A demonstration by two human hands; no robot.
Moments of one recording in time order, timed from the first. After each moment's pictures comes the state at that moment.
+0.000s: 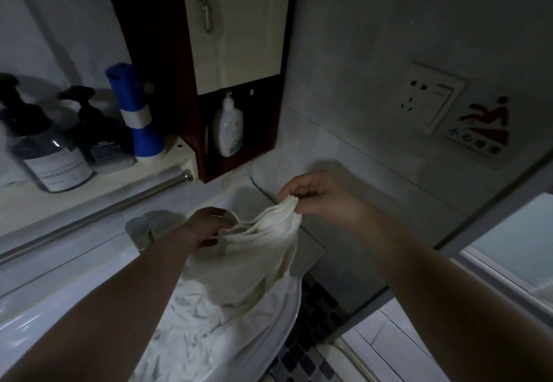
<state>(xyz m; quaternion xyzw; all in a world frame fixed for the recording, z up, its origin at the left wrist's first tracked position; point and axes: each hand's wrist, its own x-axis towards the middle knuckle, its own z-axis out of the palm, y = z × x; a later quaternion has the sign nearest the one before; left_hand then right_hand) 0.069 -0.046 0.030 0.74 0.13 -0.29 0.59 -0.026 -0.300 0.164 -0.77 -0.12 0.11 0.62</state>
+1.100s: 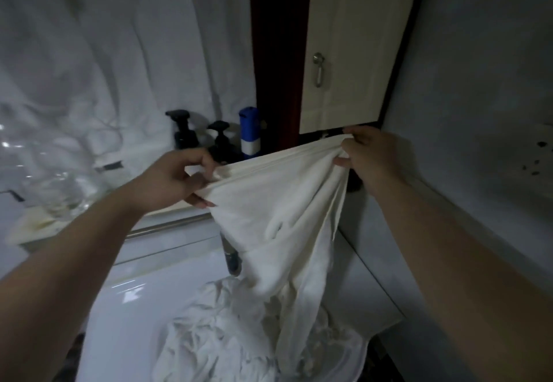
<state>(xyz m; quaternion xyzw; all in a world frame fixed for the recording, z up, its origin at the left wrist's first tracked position) -0.004 0.117 0.235 0.86 -0.13 0.04 0.49 0.091 -0.228 0.234 -0.68 -0.01 -0.12 0.72</state>
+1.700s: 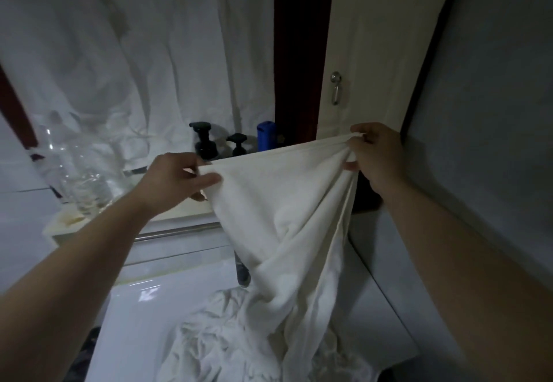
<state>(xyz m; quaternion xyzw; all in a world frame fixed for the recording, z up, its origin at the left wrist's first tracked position) -0.007 0.132 0.239 0.87 0.01 0.18 0.47 0.119 -0.218 0.254 -0.70 -0.07 -0.14 0.70</state>
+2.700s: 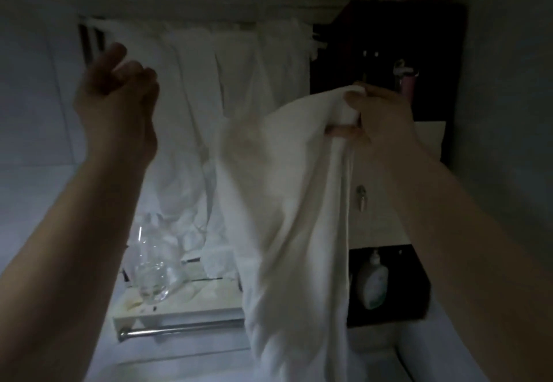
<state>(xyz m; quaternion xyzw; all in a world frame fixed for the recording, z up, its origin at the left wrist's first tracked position) -0.094 0.126 0.508 0.43 -0.15 0.57 0.69 0.052 -0.150 0.501 -0.47 -0.22 -0.09 0.85</state>
